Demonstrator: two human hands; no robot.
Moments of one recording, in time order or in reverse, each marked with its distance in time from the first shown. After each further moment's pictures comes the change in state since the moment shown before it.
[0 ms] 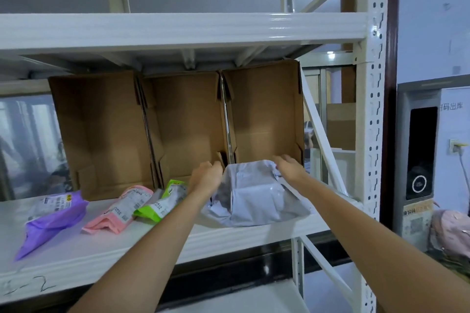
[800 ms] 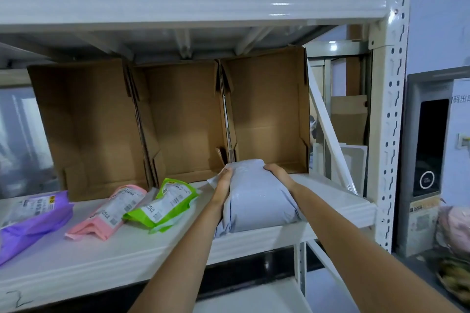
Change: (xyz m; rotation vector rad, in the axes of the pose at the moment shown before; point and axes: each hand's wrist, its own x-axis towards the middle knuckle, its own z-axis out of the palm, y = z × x) left_hand 0.014 -0.023 0.067 -1.100 -0.534 -0.128; right_hand 0.030 0.022 0.041 0.523 -0.282 0.085
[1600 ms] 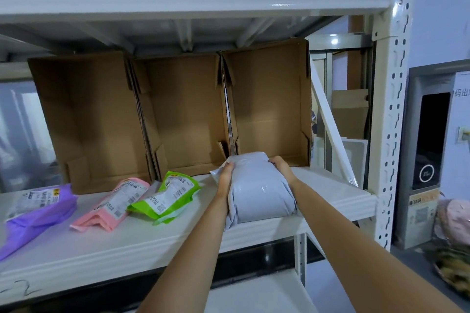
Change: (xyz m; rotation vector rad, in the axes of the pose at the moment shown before) left_hand -0.018 0.001 0.018 -0.146 0.175 -0.066; right_hand -0.006 0.005 0.007 0.184 0.097 -0.038
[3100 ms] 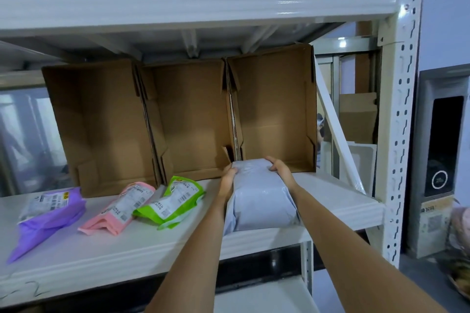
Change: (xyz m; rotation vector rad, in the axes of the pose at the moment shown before) left_hand 0.042 0.005 -0.017 0.275 0.036 0.180; right_hand -0.012 -0.006 0.014 -0.078 -0.037 -0.064
